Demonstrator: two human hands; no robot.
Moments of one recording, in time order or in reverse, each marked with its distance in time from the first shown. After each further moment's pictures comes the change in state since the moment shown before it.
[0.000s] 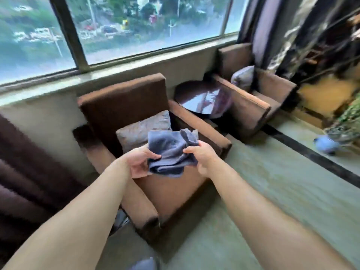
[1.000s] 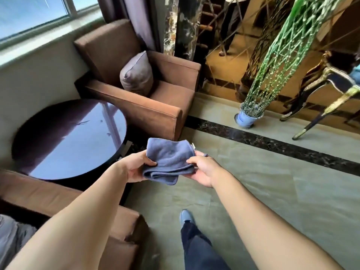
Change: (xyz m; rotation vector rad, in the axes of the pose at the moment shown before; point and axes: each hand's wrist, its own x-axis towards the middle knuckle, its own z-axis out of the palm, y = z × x) left_hand 0.729 0.080 0.411 0.258 -0.432 -0.383; right_hand 0.363 -0.161 -0.606 0.459 0.449 0.162
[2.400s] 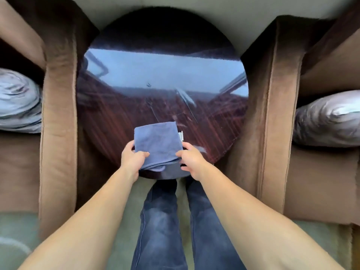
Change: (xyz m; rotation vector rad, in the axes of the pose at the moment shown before) left_hand 0.244 0.065 -0.356 -1.045 1.541 -0.151; right_hand 0.597 -0.002 0.362 -1.481 -0.668 0.634
